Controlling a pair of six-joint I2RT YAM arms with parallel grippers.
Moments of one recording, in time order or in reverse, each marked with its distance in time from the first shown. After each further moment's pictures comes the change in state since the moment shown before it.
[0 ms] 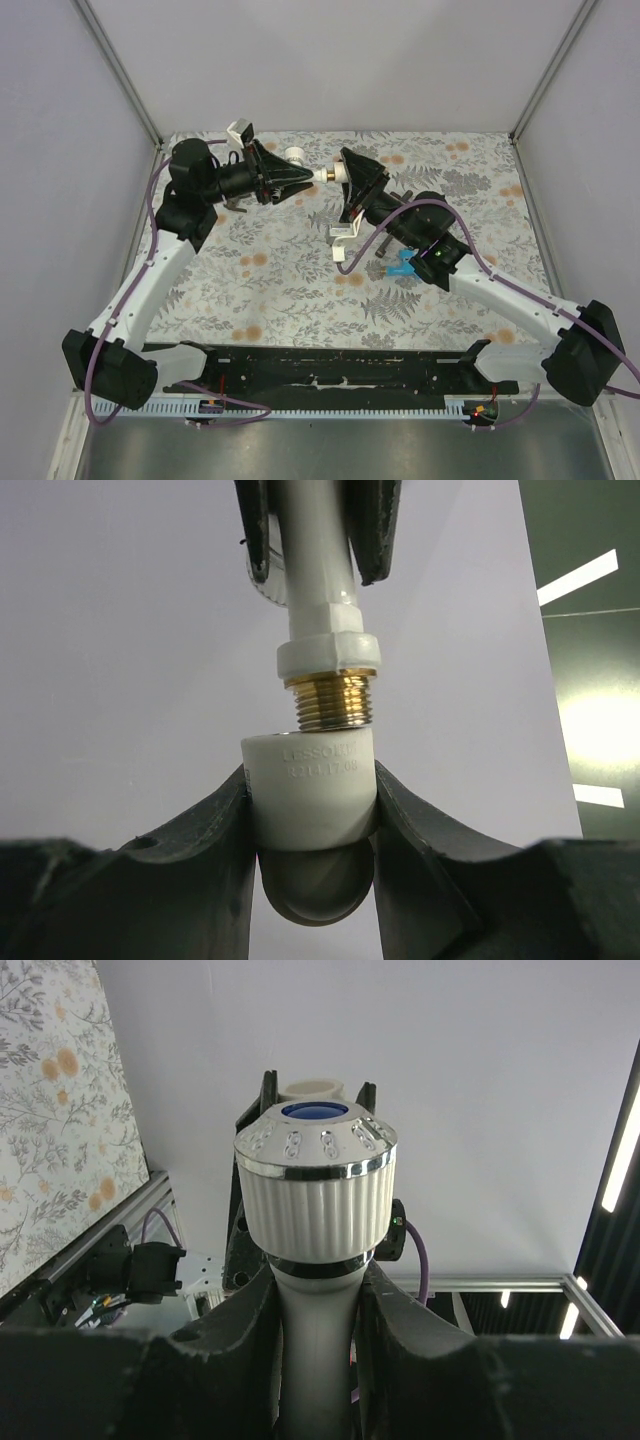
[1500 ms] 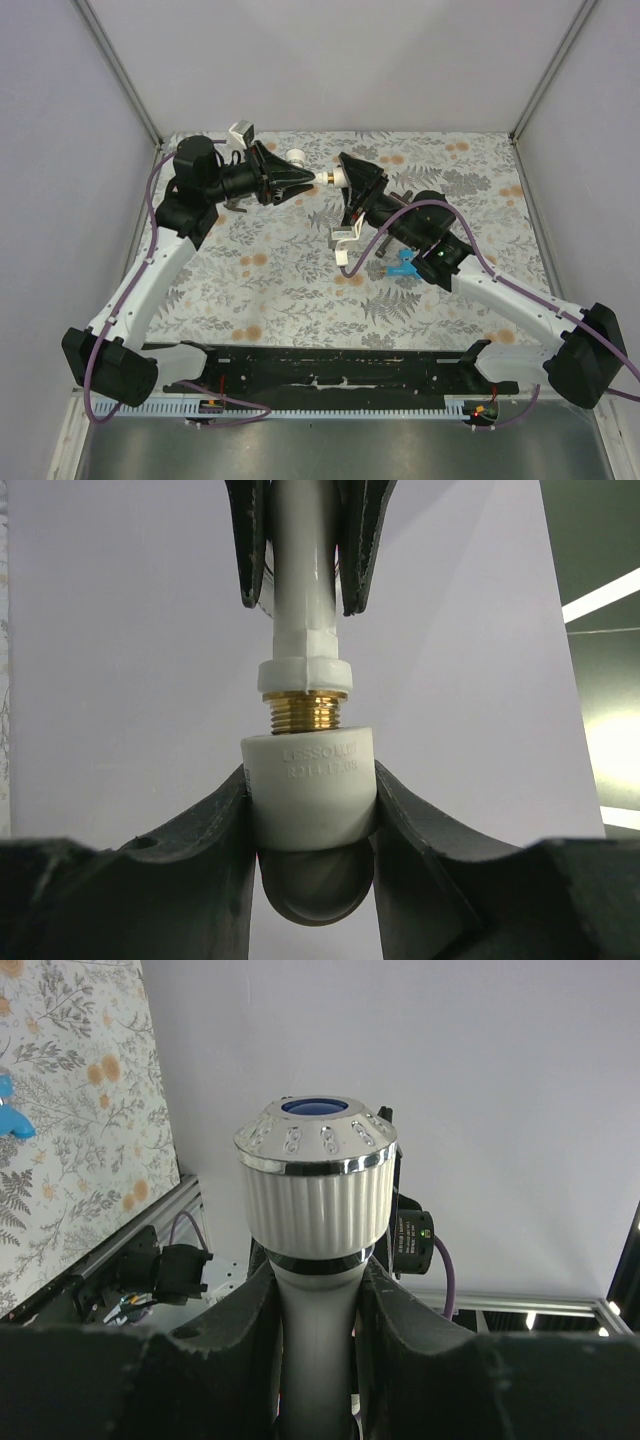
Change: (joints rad) left arm -0.012 0.016 0.040 -0.134 -0.045 0.088; right arm -0.005 -0.018 0.000 -0.061 -0.055 0.011
